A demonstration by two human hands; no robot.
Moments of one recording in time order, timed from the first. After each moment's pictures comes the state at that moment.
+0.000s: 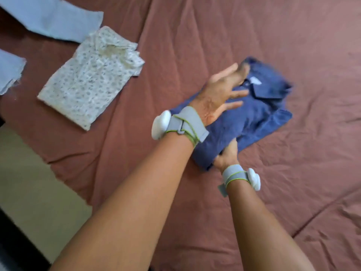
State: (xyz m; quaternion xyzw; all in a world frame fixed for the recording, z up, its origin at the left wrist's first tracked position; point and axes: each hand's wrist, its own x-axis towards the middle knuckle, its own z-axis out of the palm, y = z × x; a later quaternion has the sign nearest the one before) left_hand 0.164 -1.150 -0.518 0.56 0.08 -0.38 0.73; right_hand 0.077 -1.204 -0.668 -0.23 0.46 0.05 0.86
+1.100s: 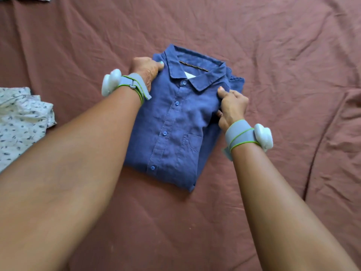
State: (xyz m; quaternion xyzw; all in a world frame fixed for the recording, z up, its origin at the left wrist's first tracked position) left_hand 0.330 -1.224 -0.676 0.84 0.01 -0.28 0.47; right_hand 0.137 -1.326 -0.690 -0.42 0.59 -0.24 0.65
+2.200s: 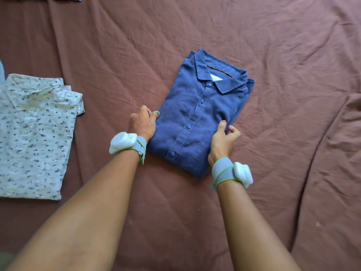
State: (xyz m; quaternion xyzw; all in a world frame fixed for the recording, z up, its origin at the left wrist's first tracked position) left_hand 0.232 -1.076 -0.675 0.95 -0.08 -0.21 0.20; right_hand 0.088 -1.207 -0.672 -0.47 0.70 -0.20 0.50
